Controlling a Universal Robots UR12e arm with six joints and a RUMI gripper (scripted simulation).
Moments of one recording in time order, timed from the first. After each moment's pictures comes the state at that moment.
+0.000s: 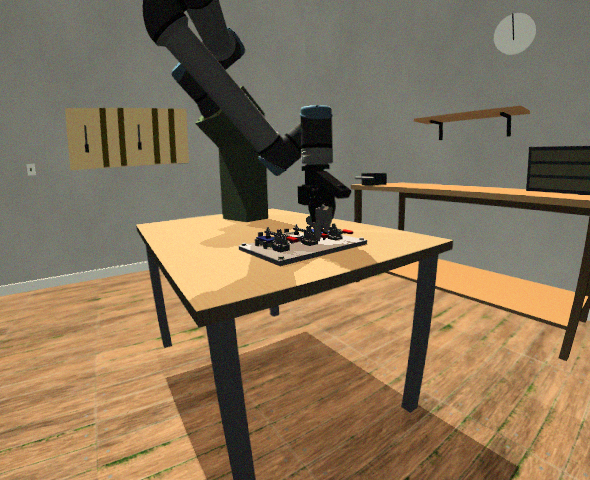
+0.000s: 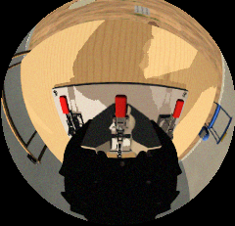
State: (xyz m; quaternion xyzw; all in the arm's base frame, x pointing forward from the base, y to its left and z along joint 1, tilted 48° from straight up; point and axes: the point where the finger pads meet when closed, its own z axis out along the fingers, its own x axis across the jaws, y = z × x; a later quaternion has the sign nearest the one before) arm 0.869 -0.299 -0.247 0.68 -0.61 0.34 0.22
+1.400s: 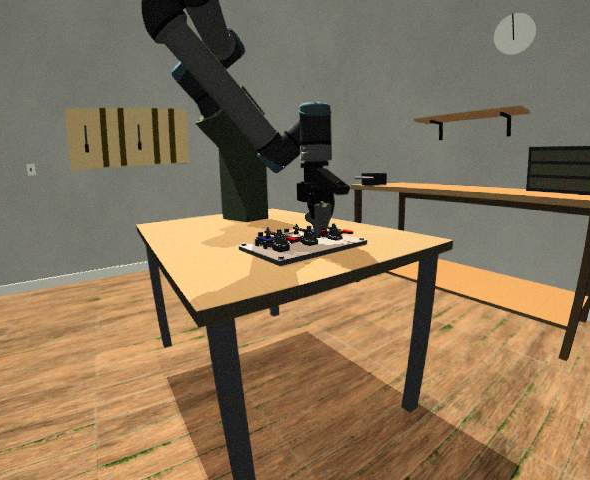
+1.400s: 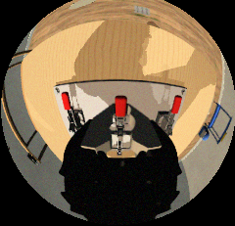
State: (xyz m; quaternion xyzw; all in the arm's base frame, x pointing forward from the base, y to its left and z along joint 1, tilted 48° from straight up) arm 0.864 -0.293 -0.241 0.68 -0.61 0.34 0.22
